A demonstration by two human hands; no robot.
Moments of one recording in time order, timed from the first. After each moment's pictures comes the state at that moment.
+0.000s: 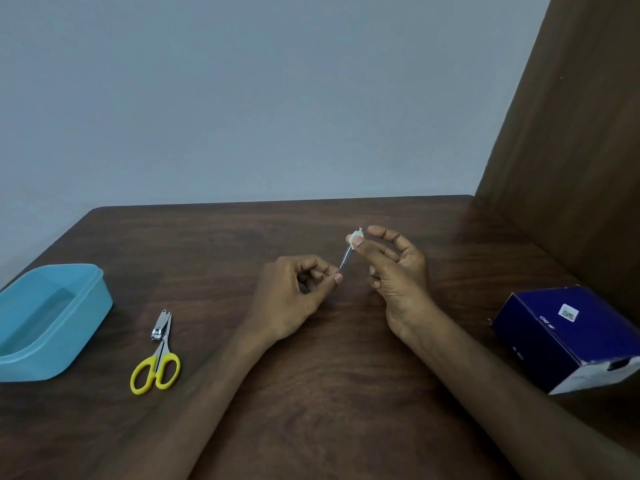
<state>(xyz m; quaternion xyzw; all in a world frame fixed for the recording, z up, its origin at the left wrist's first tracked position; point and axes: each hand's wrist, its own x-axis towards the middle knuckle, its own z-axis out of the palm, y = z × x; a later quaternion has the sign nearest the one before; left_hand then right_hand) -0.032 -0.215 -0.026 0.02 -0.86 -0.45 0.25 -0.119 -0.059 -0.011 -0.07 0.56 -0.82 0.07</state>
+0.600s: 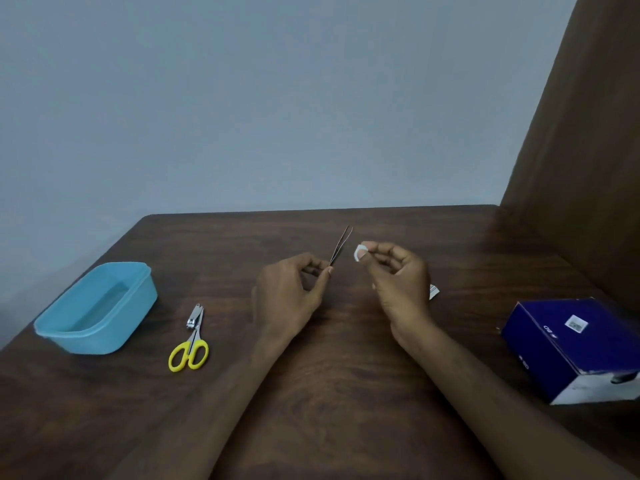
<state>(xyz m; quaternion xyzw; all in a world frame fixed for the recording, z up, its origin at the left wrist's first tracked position) -0.017 -0.208 -0.018 0.21 -0.87 -0.26 0.36 -0.124 -0.064 -0.028 -0.15 0.64 -0.76 -0.02</state>
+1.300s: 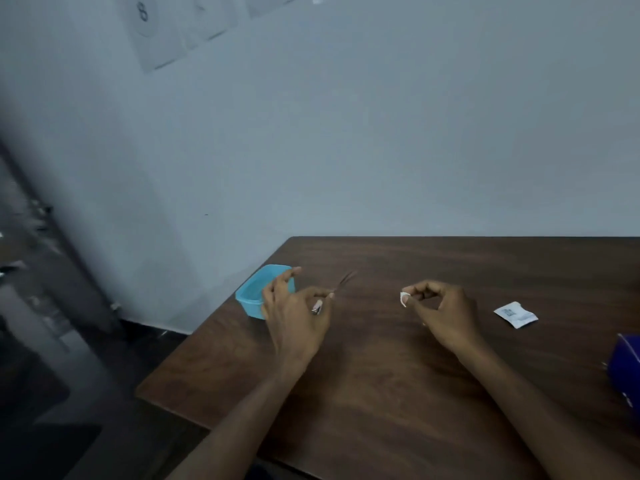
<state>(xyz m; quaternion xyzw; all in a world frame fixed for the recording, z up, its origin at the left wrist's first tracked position) 0.126 -0.225 0.002 0.39 -0.82 -0.04 0.42 -0.078 -0.059 -0.014 -0.36 0.72 -0.60 0.04</state>
